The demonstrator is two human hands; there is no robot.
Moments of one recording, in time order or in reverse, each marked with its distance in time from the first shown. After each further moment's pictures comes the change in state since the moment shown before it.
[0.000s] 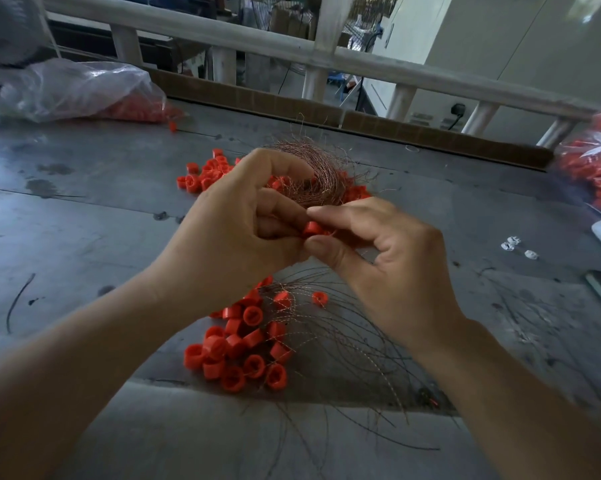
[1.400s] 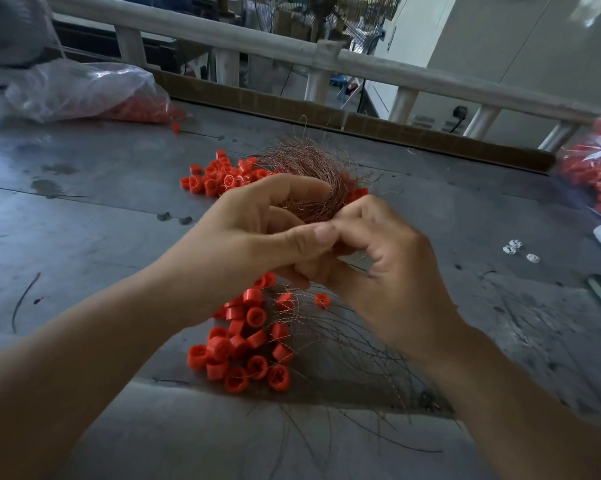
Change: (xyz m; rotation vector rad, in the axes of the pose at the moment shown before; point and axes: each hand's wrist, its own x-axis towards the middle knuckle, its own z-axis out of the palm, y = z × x) left_hand -0.002 0.006 -0.005 -0.215 -0.158 -0.144; right_hand 0.000 -0.008 -0.001 0.111 -0.109 0.031
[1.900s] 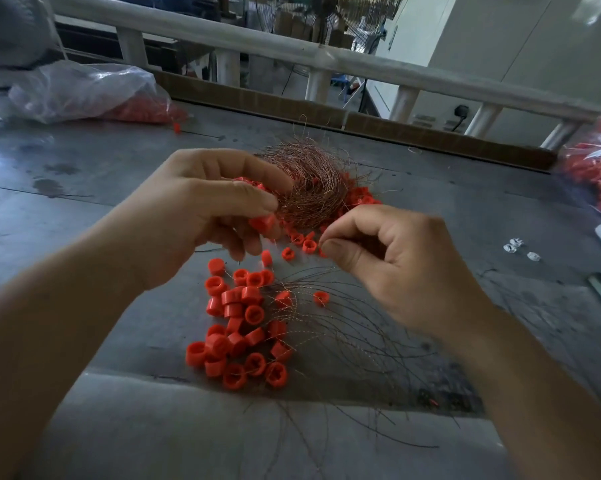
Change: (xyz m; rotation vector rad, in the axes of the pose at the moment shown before) left_hand 0.005 0.013 -0.032 0.046 0.101 -0.069; right_hand 0.004 0.003 -0.017 -0.080 -0.109 0.082
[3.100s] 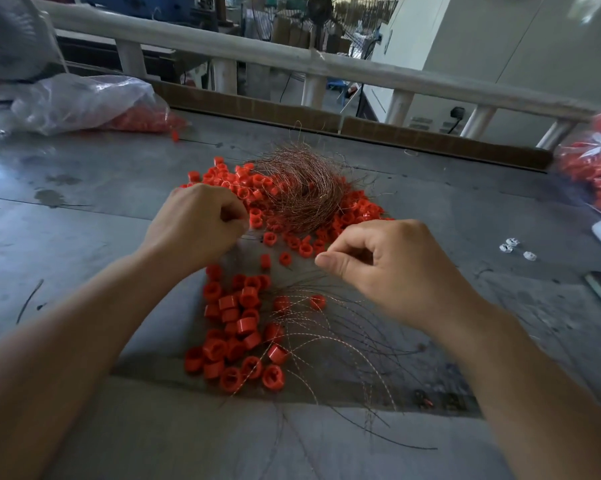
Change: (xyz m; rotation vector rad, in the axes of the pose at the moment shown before) left_hand 0.035 -0.054 -0.007 1.009 0.368 0.081; right_hand -0.002 0.017 -0.004 -0.218 -0.096 0.150
